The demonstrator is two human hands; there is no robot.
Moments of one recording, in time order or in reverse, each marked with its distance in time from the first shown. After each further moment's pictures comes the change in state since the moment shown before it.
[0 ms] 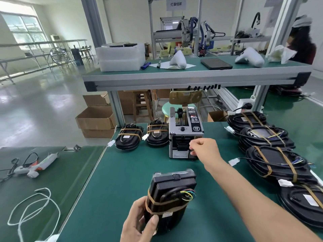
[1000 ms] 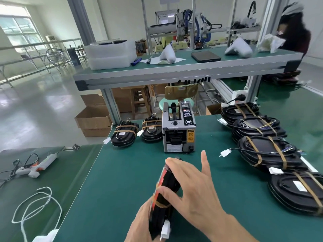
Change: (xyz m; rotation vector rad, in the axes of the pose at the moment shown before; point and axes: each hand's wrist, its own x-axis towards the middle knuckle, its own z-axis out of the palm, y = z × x) left_hand -0.024 0.053 0.030 0.447 -0.030 -0.046; right_hand -0.148 0.033 -0.014 -0.646 0.029 -0.972
